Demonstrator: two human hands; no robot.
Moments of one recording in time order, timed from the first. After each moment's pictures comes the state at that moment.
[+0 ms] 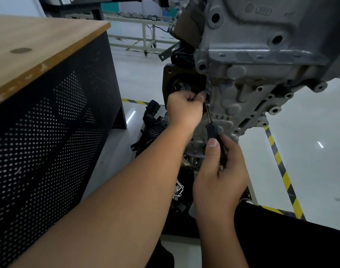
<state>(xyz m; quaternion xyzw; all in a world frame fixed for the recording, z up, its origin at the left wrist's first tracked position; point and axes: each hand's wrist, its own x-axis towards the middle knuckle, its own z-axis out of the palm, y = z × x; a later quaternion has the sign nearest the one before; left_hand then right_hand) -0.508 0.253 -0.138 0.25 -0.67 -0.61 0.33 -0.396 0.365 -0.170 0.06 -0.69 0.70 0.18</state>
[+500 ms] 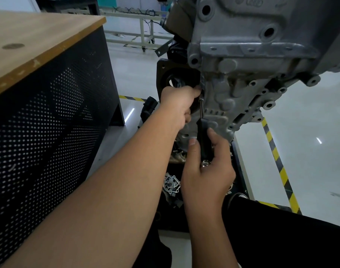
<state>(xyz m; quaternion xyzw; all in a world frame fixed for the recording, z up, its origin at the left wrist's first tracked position) -0.511 0.247 -0.116 0.33 -0.56 -0.74 0.17 -0.400 0.361 -0.185 0.10 -0.71 0.66 0.22</state>
